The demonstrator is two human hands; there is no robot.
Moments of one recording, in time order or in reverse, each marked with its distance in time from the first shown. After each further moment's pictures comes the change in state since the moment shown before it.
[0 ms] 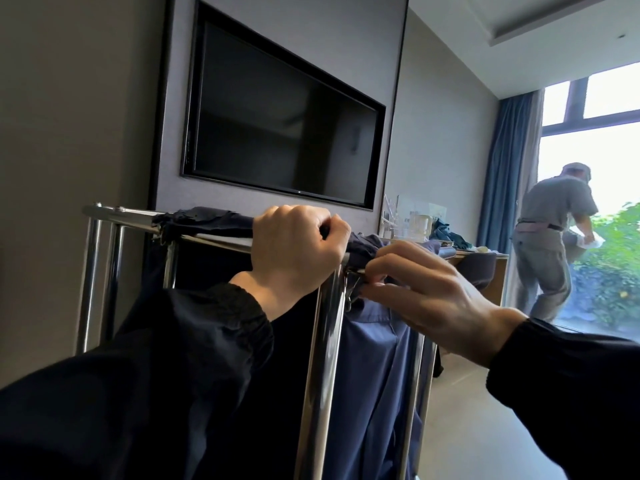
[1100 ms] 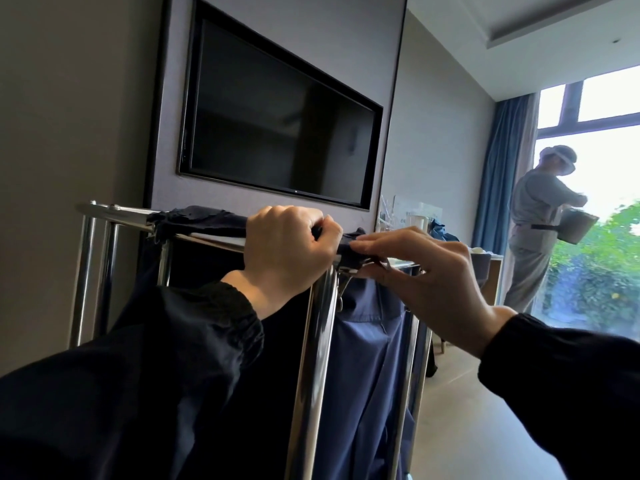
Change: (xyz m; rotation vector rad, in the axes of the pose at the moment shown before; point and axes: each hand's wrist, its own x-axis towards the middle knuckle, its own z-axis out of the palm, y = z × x) left_hand 0.000 -0.002 0.001 0.011 0.013 0.024; right_hand 0.002 0.000 0.000 0.374 0.282 0.414
